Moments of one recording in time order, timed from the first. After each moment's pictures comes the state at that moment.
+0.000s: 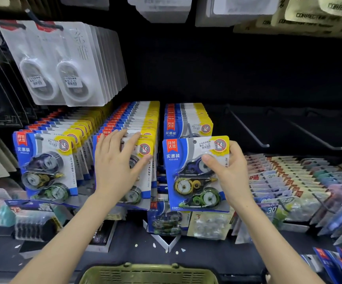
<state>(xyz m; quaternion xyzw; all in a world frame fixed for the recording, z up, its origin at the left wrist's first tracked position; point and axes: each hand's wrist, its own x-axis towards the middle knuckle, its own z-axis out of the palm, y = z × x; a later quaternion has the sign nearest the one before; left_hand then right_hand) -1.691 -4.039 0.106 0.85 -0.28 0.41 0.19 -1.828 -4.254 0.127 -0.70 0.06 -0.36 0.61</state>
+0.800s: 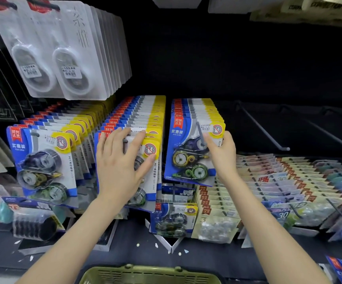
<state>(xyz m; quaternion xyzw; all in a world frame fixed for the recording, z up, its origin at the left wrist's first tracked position) -1.684 -4.044 0.094 0.82 -0.28 0.46 0.20 -1.731 -4.283 0.103 -0.75 0.18 -0.35 0.53</state>
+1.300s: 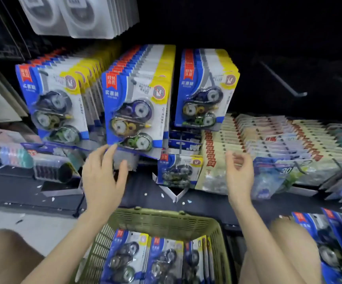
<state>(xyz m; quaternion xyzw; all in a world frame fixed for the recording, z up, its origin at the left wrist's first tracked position) -1.768 -3.967 -0.010 0.88 -0.19 0.34 0.28 -1.844 -4.252 -0.017 -0.72 0.33 -0.35 0.50</state>
